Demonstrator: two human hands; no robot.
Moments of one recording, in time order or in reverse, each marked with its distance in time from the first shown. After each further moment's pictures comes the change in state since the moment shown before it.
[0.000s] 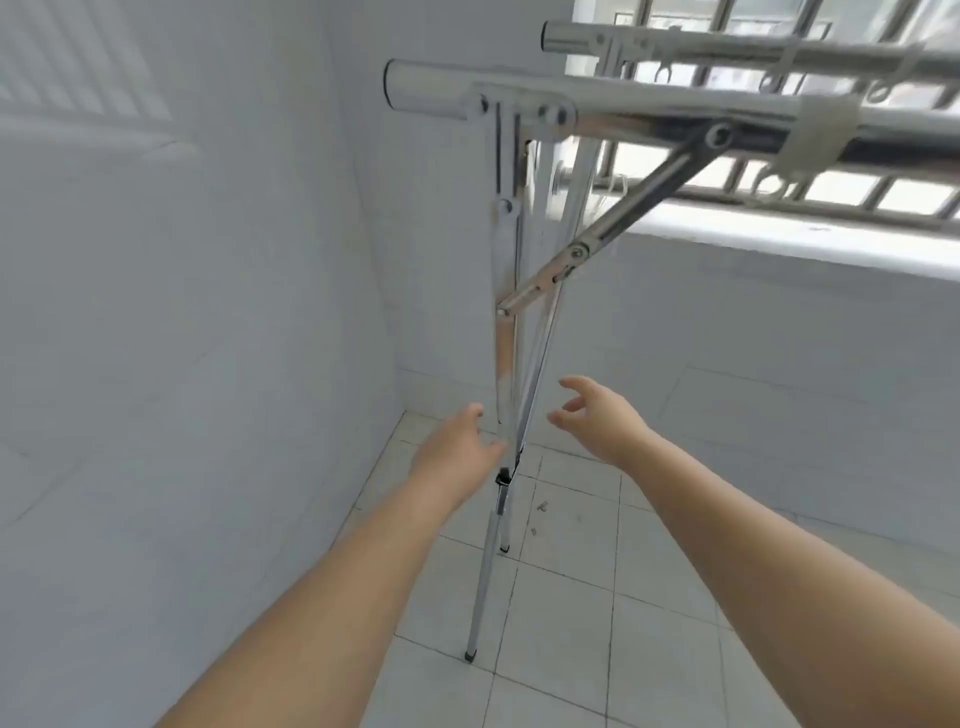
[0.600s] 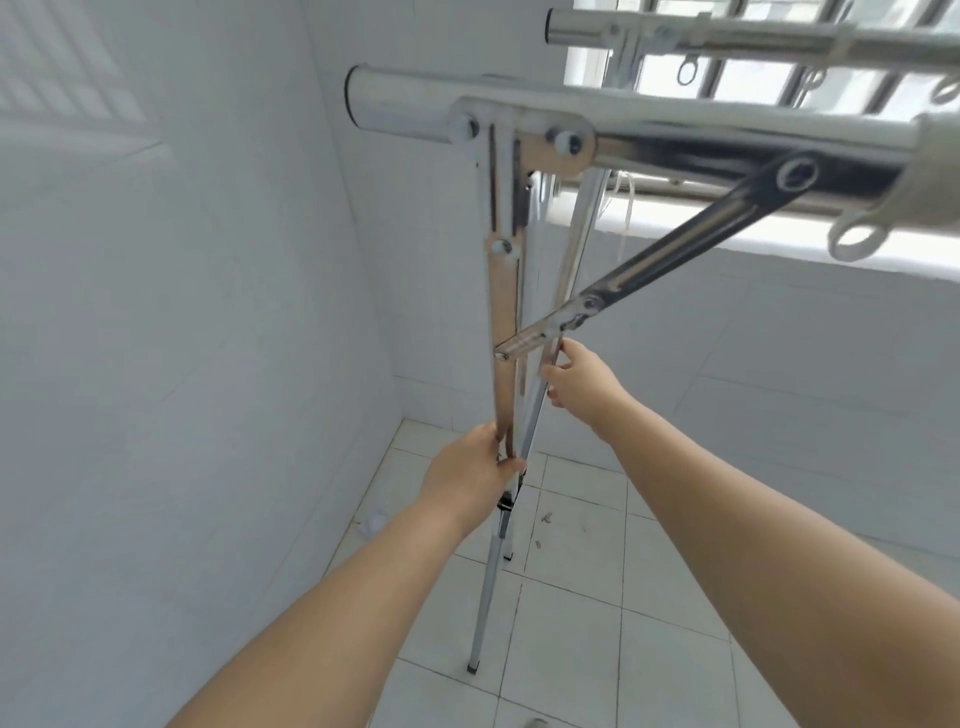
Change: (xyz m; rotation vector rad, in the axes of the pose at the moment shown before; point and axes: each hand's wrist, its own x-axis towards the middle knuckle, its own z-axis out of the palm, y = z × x) left_hand 0.050 0.012 0.004 -0.007 -0.021 0.163; right_hand 0.099 -0.038 -0.013 0.319 0.063 0.062
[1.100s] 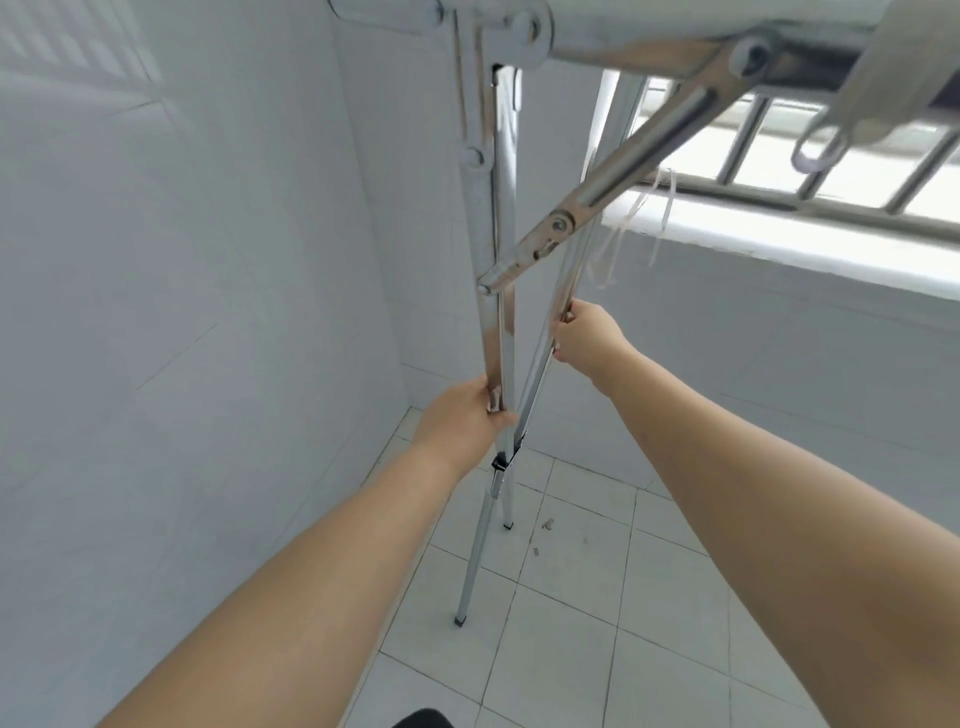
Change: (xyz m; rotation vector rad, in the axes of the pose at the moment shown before) left_hand 0.092 -0.006 -0.012 -0.044 0.106 -0.029; right_hand 0.090 -0.033 -0.014 -0.062 0.011 -0.047
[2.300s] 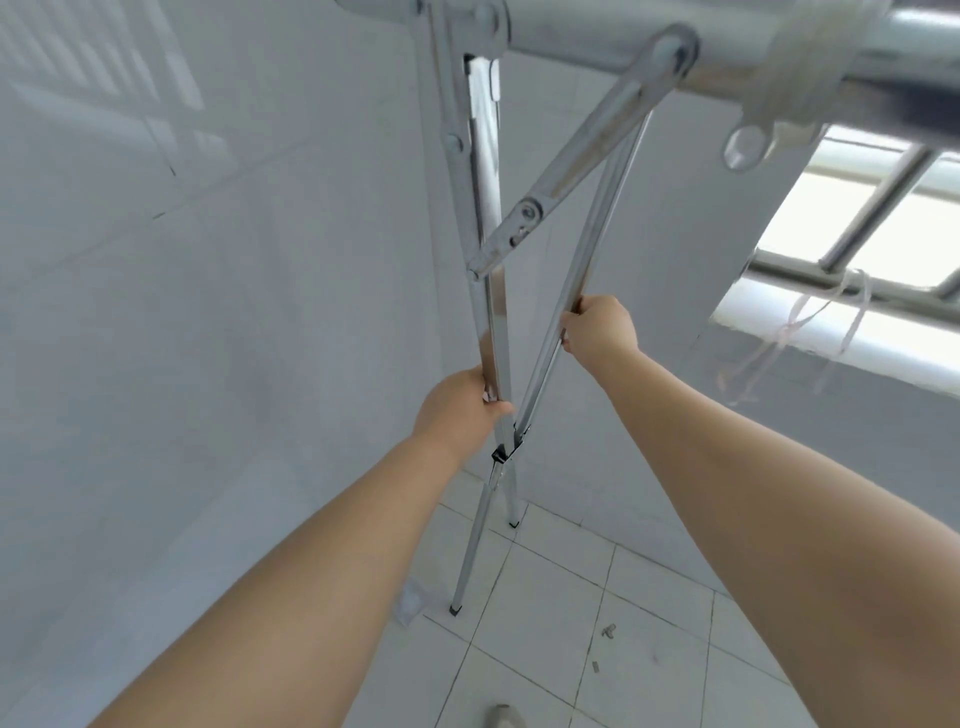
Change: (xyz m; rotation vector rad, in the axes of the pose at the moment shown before) left_hand 0.251 -0.129 -0.135 0.024 0.072 -0.106; right_hand 0.252 -0.152 0.110 -0.036 0.074 -0.018
